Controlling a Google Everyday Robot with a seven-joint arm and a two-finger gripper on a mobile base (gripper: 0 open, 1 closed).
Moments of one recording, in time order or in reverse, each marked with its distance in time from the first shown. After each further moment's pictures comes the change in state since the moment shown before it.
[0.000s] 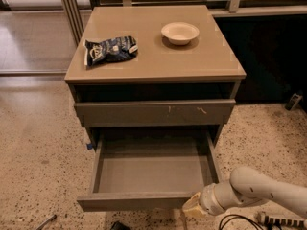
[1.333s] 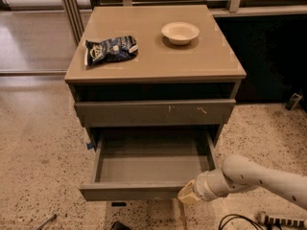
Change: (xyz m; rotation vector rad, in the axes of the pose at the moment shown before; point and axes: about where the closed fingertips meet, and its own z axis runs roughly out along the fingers) arm -0.030 -0.039 0.004 0.048 0.006 -0.059
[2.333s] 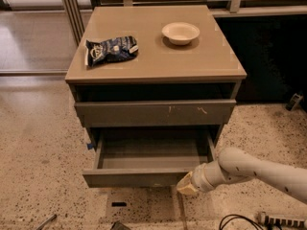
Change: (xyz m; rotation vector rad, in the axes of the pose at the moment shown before) arm -0.016 -0.030 0.001 0.030 0.006 -0.039
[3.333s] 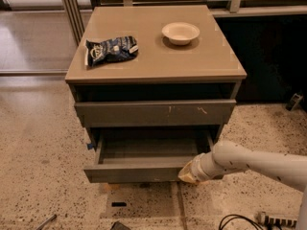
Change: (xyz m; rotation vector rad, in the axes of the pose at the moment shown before) arm -0.012 -0.047 -0.007 0.161 0.088 0.000
